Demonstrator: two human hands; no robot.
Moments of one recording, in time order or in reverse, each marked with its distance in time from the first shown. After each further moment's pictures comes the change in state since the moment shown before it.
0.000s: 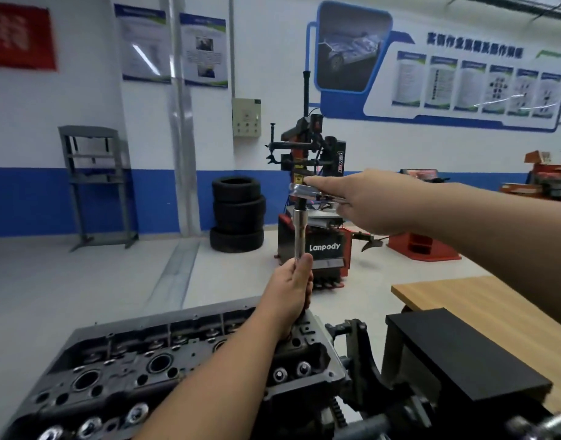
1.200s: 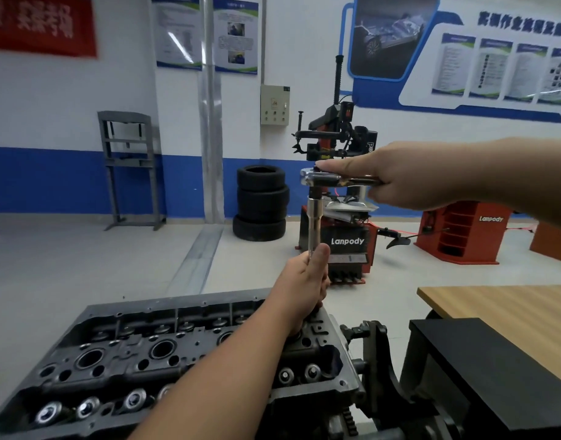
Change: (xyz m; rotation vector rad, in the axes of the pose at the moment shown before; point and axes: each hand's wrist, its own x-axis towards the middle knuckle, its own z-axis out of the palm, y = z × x) left_hand -0.002 0.006 -0.001 0.057 0.004 -0.022; right_hand 0.015 0.012 -0.015 0.077 -0.077 -0.210
